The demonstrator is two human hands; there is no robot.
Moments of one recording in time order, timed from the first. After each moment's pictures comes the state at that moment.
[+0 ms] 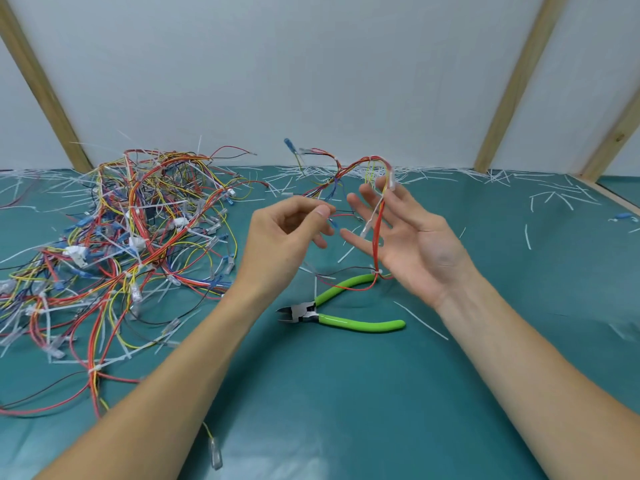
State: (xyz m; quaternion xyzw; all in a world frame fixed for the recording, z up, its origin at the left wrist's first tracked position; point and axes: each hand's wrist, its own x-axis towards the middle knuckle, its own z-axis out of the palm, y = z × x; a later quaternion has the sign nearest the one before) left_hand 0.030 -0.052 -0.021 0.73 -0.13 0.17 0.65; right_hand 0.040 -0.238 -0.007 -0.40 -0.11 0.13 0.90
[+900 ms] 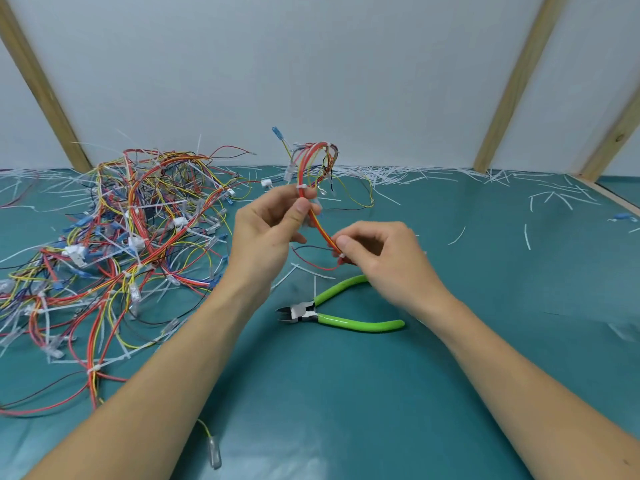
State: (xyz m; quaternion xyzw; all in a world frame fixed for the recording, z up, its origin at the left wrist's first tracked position) left_hand 0.036 -0.044 -0.023 0.67 -0.13 0.17 0.71; right_hand 0.036 -0.226 -0.033 -0.84 -0.19 -0.09 0.51
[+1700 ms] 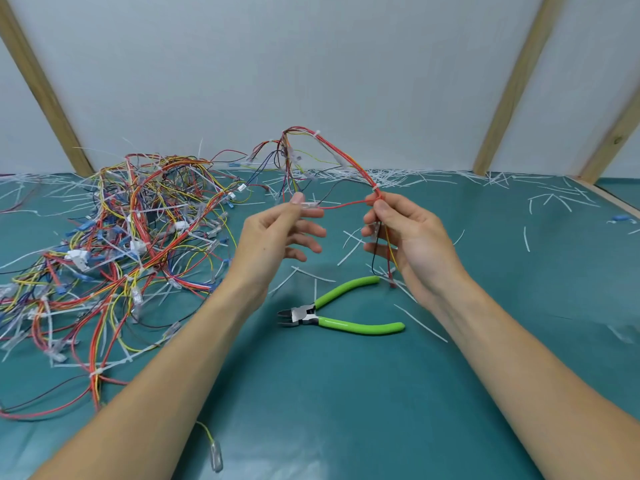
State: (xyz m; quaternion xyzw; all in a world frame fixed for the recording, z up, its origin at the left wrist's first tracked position) left_hand 0.034 -0.044 -0.016 0.67 -0.05 0.08 0.73; right_hand 0.040 -0.237 -0.010 -0.62 -0.09 -0.01 0.78
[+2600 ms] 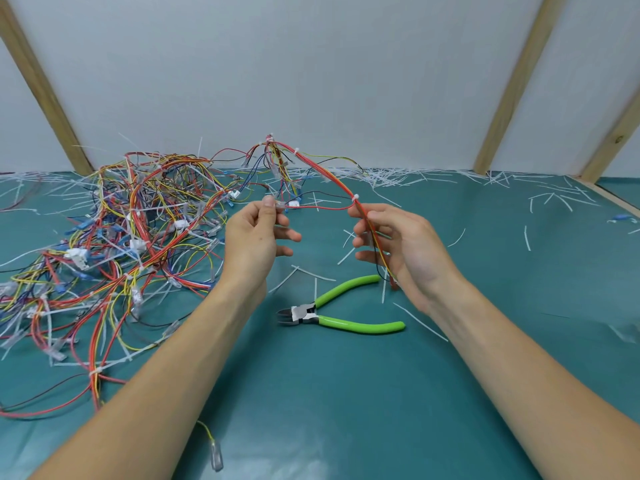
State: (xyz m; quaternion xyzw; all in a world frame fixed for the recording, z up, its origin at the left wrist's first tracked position) left_hand 0.042 -0.041 -0.023 0.65 0.05 0.18 0.74; right_hand 0.038 -0.233 -0.013 -0.63 -0.09 0.04 0.77
